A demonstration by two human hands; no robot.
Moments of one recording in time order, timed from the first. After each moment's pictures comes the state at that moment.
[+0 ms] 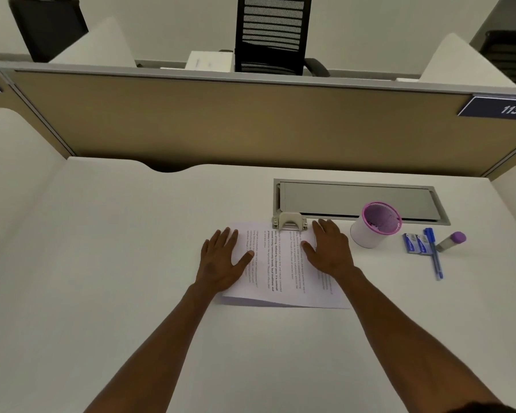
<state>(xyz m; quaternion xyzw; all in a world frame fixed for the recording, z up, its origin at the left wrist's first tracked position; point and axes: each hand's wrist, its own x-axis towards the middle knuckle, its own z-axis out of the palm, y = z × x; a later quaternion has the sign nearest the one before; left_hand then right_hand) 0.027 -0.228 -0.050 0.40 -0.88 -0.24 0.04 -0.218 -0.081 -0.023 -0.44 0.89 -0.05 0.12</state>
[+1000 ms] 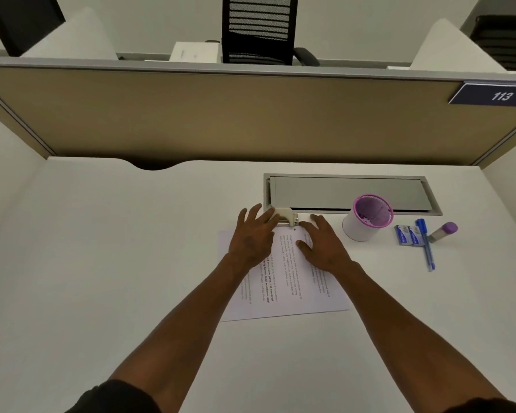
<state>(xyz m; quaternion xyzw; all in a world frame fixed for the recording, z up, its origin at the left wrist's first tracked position) -0.076 -0.212 -0.026 0.23 -0.97 -0.10 0.06 -0.232 -0.071 -0.035 -0.45 0.86 -0.13 0.19</state>
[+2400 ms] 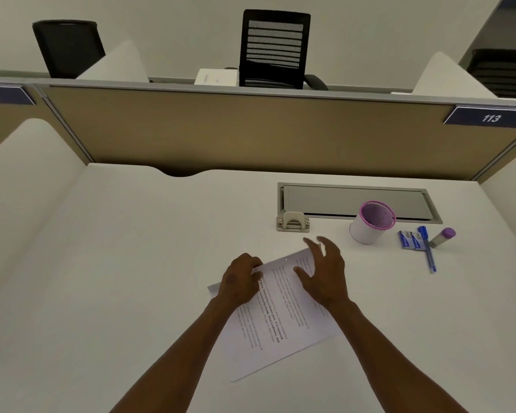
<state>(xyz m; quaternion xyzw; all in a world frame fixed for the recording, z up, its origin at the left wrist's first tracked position) 0.040 -0.169 -0.036 0.35 -0.86 -0.34 0.11 -0.137 -0.026 -0.015 -0.44 0.86 -0.27 0.05</state>
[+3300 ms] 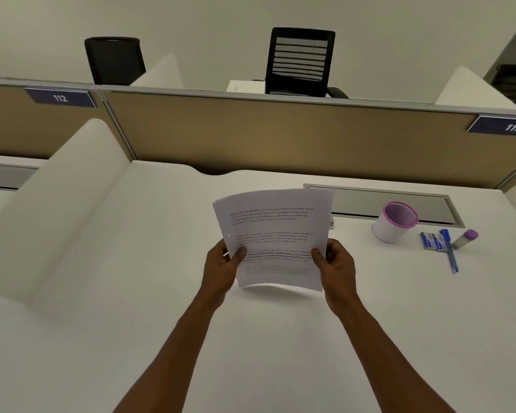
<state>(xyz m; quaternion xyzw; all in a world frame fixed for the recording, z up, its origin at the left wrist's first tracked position) 0.145 -0.168 0.044 0.37 -0.56 -0.65 0.35 -0.046 -0.026 0.054 -0.23 0.65 -0.66 0.29</state>
